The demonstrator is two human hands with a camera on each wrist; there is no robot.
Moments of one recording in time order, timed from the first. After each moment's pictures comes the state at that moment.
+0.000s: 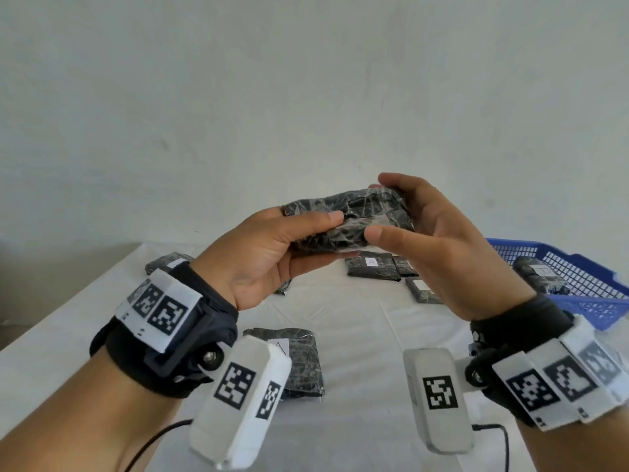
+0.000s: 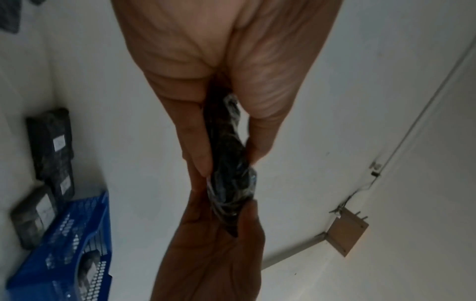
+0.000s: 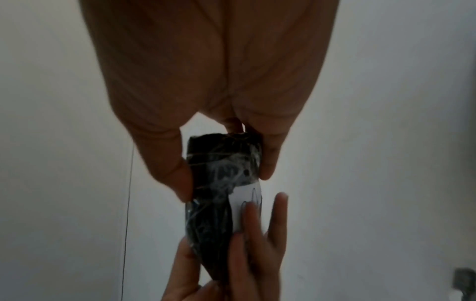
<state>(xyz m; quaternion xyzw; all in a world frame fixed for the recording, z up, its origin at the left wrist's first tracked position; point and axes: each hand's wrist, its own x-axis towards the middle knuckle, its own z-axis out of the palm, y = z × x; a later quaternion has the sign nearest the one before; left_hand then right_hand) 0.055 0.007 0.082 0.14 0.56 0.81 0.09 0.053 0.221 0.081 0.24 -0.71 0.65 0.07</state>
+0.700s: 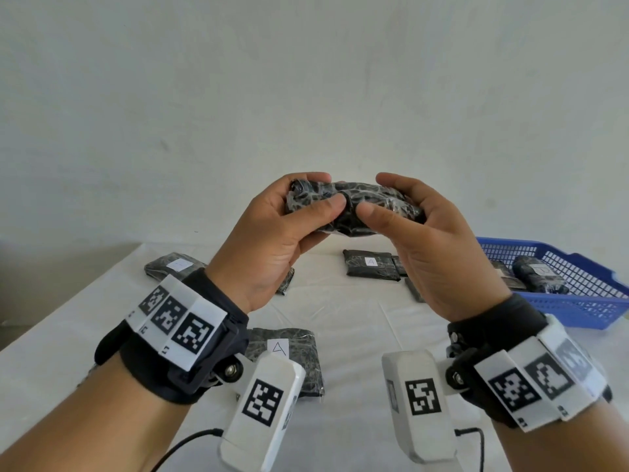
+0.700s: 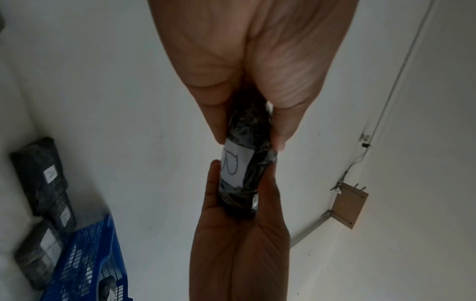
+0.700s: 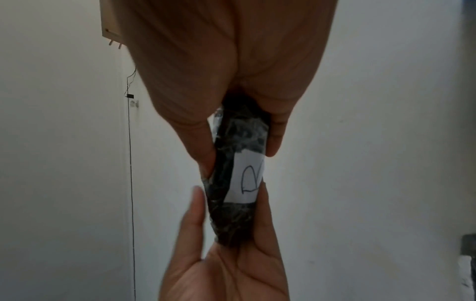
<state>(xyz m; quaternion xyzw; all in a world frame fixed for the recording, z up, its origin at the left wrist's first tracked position) 0.054 0.018 0.078 0.22 0.53 0.82 -0.06 0.052 0.203 0.080 0.19 -0.65 0.73 0.11</state>
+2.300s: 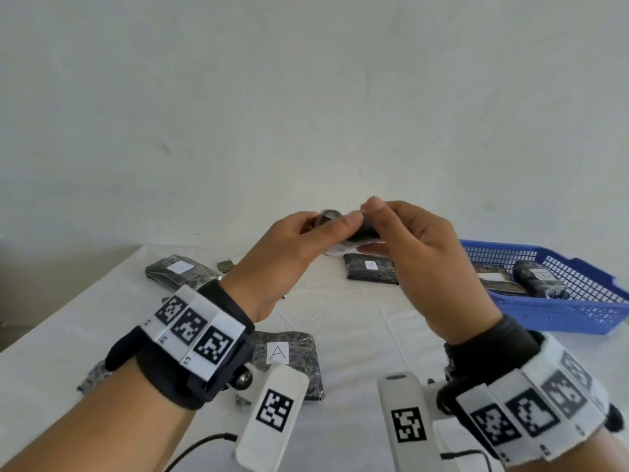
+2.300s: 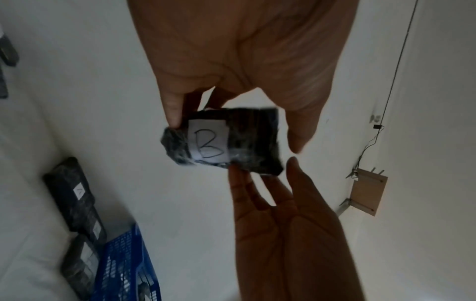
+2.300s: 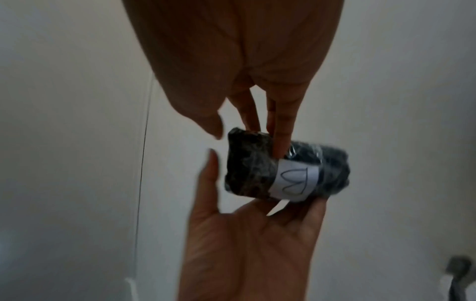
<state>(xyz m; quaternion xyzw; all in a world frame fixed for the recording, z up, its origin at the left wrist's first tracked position) 0.048 0.019 0.065 0.19 0.73 0.66 -0.05 0.057 0.196 0.069 0.19 -0.77 0.57 0.22</state>
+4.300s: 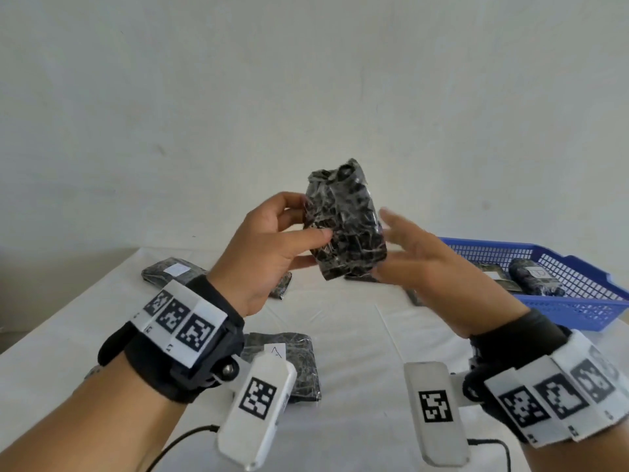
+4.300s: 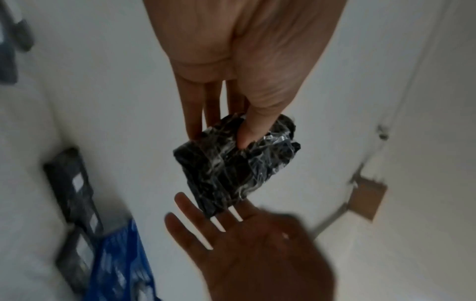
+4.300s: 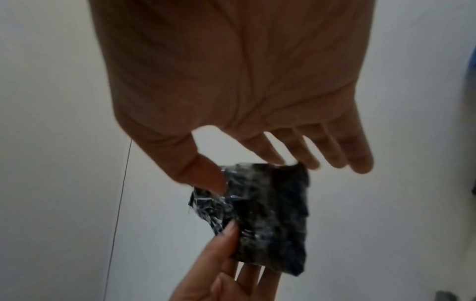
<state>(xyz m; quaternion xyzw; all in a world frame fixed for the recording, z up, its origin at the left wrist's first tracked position) 0.036 0.011 0.061 0.17 0.65 0.74 -0.10 0.067 0.223 0.076 0.17 -0.83 0.53 0.01</state>
